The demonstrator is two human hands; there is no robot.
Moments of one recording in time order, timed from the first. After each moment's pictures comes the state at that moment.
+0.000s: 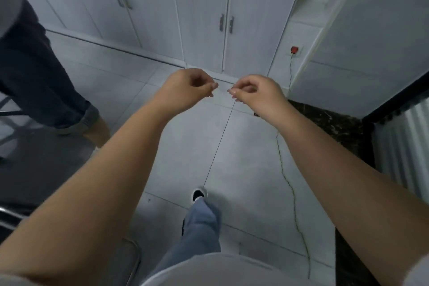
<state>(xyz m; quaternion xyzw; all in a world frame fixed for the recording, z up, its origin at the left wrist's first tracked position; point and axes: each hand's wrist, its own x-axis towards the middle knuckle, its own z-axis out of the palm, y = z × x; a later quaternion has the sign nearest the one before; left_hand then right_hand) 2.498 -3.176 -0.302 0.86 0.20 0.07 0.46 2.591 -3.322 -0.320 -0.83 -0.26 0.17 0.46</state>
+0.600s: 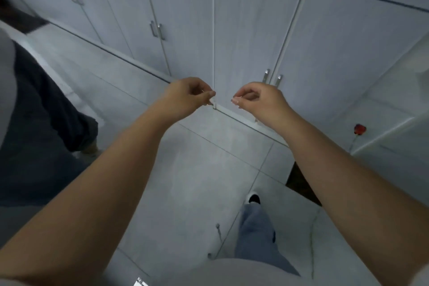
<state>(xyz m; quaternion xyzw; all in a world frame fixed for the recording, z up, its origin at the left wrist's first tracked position) 2.798 -2.897 -0.299 0.84 0.31 0.09 0.43 2.926 -3.027 -0.322 -0.79 -0.35 0.23 0.44</state>
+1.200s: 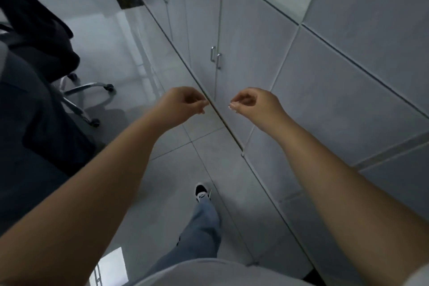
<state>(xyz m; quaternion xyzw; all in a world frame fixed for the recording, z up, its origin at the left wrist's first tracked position) 2.981 -2.668 -0.309 0.73 0.50 0.18 0.42 3.164 -2.719 -0.326 -0.70 -0.55 0.31 0.34</state>
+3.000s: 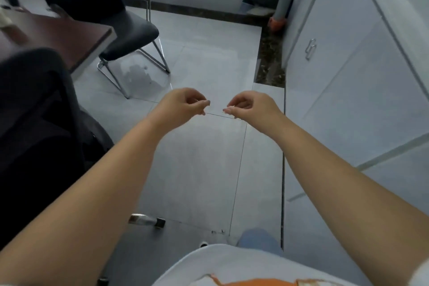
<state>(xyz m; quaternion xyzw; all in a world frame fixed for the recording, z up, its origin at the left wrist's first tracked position) 2.665 -1.428 -0.311 0.50 0.74 0.33 0.32 2.835 -1.347 -0.318 -0.43 -0.76 0.45 0.18</state>
